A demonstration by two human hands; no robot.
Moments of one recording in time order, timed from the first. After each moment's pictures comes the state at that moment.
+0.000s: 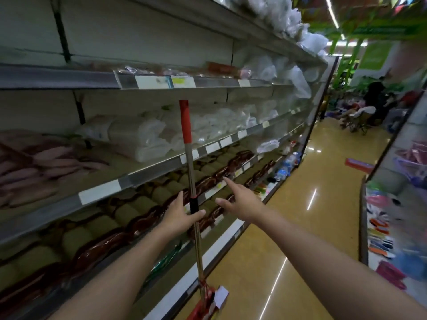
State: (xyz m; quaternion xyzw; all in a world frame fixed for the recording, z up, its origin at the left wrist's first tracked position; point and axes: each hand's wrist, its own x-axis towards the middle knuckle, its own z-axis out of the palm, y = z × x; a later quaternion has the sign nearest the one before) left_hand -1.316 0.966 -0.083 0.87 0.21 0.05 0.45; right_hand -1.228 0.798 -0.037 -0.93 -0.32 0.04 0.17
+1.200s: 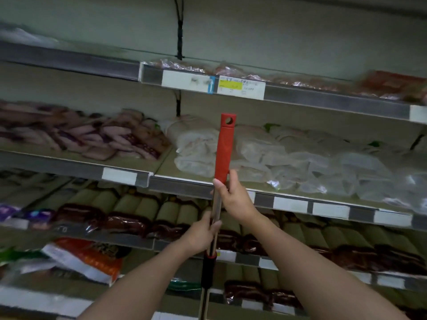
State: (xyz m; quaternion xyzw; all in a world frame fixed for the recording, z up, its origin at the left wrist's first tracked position) left_hand -1.118 0.984 -0.128 0.75 0.49 0.19 0.41; right_hand -1.003 0.976 -0.049 -0.61 -0.64 0.23 0.41
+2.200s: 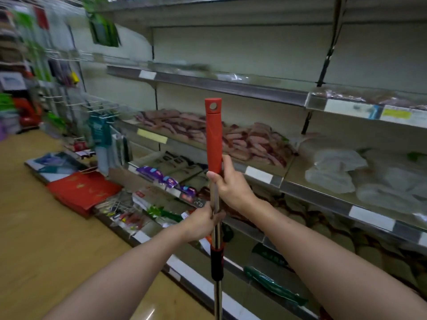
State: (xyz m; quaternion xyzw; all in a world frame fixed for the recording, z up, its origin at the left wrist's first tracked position) left_hand -1.423 0.875 -0.067 0.66 0.61 0.26 0.35; right_hand -1.310 0.898 0.017 -0.40 -0.82 0.26 0.33
